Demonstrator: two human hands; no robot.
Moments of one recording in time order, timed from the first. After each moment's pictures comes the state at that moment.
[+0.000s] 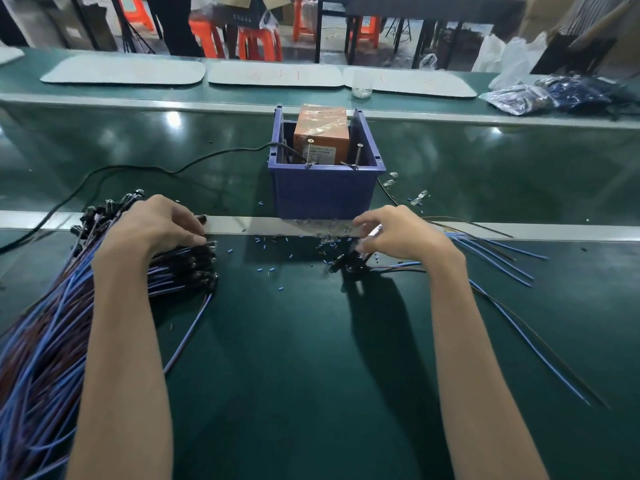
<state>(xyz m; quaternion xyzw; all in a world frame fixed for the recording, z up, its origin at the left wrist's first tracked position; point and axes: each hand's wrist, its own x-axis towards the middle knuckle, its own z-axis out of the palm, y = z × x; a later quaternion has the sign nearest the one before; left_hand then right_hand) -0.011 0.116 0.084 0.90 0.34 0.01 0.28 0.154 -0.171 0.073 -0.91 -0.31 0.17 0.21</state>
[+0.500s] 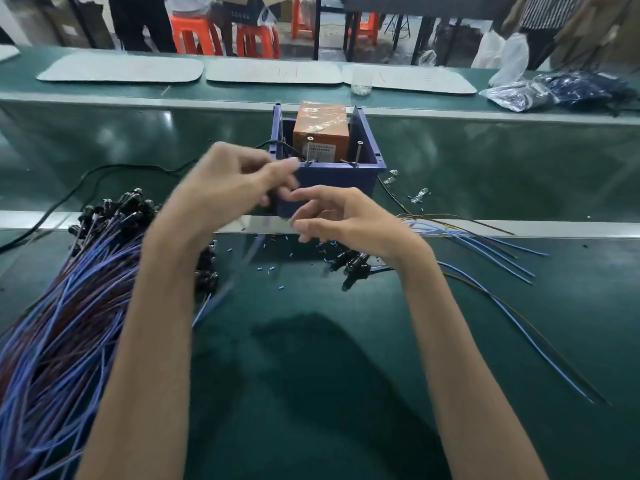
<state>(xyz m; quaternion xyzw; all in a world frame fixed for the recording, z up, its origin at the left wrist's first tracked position) 0.014 0.028 0.135 0.84 0.10 0.15 0.52 0.109 -0.134 0.096 -0.72 -0.41 0.26 0.50</state>
